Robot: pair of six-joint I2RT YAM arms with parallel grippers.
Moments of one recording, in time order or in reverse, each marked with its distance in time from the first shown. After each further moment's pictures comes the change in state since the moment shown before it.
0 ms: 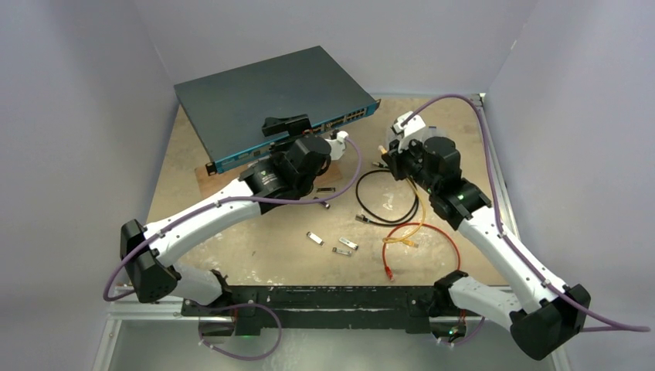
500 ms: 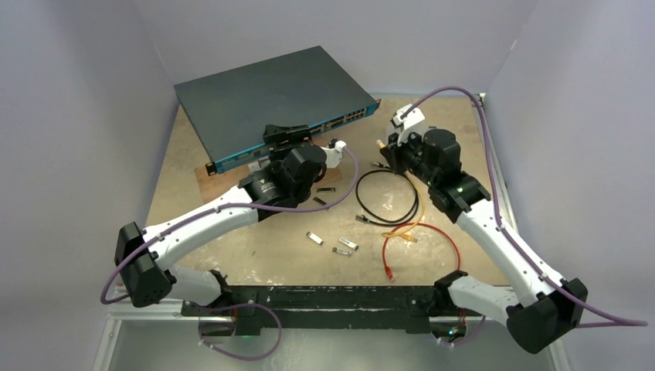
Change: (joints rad) left arm 0.010 -0.057 -0.127 0.114 -0.006 0.098; right arm -0.020 0.031 0.049 -0.003 -0.029 0.000
